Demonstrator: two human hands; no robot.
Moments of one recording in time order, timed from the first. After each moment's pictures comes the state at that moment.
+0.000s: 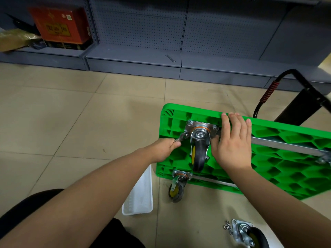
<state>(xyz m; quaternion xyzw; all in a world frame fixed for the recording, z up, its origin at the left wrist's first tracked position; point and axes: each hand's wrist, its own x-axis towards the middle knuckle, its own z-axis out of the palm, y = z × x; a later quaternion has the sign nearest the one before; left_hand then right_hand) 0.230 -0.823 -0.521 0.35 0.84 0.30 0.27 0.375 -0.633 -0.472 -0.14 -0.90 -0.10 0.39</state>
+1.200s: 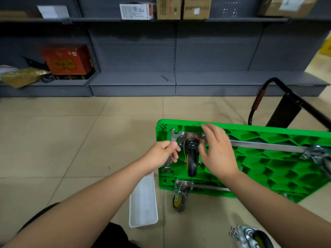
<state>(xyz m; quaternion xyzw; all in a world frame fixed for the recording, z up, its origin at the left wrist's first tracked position) 0.282 -0.840 -0.442 0.25 0.76 0.53 0.28 0.395 -0.663 -0.433 -0.10 -0.93 0.11 0.34</state>
